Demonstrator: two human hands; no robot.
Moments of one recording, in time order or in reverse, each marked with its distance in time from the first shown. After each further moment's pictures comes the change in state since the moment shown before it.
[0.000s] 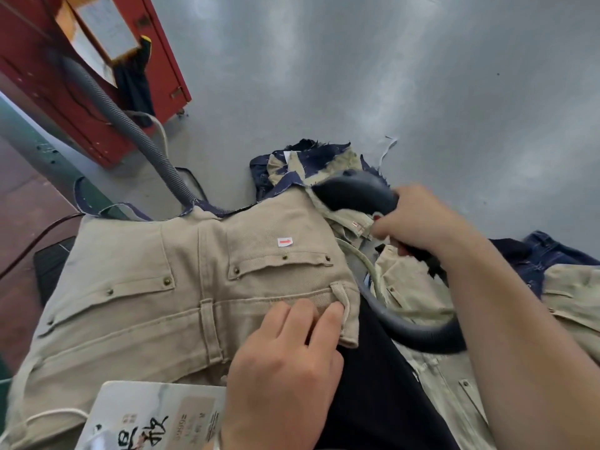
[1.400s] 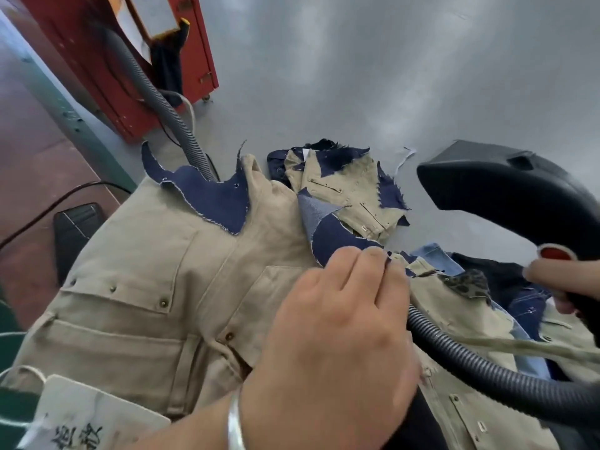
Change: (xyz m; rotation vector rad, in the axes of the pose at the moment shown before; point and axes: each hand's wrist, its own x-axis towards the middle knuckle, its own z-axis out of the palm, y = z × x) left_hand 0.033 0.025 -0.048 -0.126 -0.237 0.008; right_hand 0.006 0.256 -0.097 0.020 0.045 0.327
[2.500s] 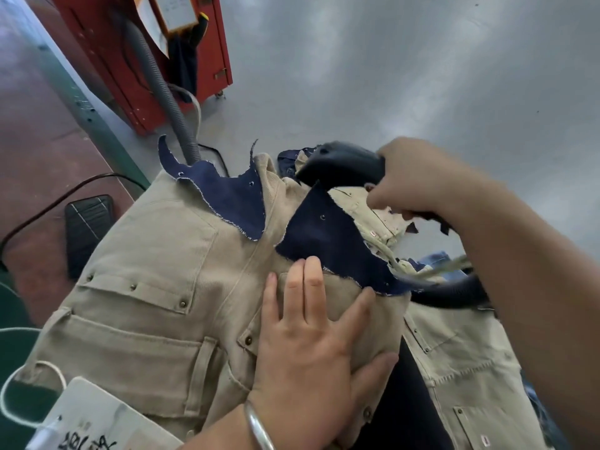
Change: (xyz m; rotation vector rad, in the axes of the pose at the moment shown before) left_hand -0.024 -0.033 0.059 0.173 0.011 -0.258; right_hand -0.135 -0.328 0.090 -0.438 -0.002 -0.670
